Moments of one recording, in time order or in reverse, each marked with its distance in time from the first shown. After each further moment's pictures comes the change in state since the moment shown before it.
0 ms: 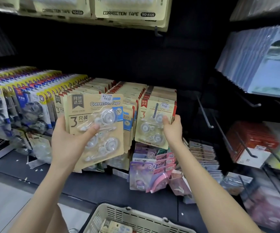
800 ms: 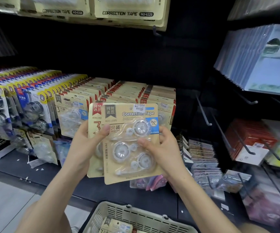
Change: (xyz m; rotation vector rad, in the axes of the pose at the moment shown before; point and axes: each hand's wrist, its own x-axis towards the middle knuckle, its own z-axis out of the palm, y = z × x) left_hand -0.020 0.011 0.016 -0.284 -0.289 -0.223; right_hand -0.123 -0.045 -0.023 0.249 -0.343 -0.004
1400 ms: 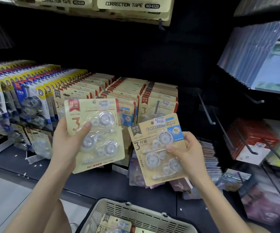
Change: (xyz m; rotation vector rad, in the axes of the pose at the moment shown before) left_hand 0.021 -0.020 -0.035 0.079 0.229 0.087; right_hand 0.004 0.035 -0.060 -0.114 0.122 -0.059
